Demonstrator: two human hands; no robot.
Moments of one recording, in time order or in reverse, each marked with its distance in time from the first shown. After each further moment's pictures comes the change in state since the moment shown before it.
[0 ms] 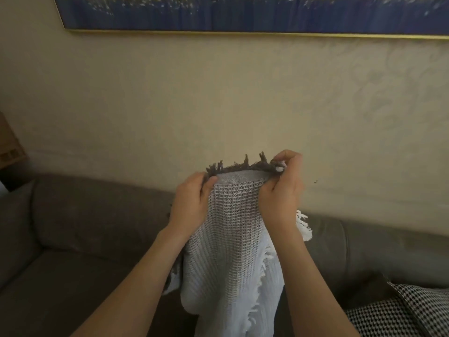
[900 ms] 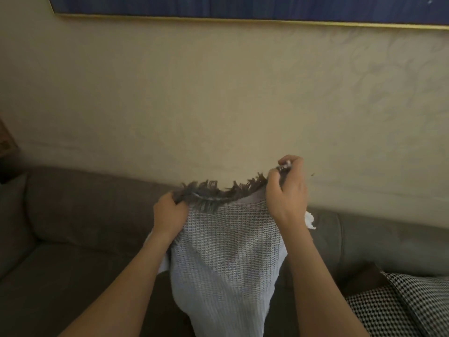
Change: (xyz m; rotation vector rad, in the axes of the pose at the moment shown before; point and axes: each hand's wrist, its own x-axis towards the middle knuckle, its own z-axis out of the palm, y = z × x) left_hand -0.031 -0.060 -0.001 0.003 -0.001 -0.595; right_hand -0.005 0.035 -0.015 -0.230 -0.110 0.213
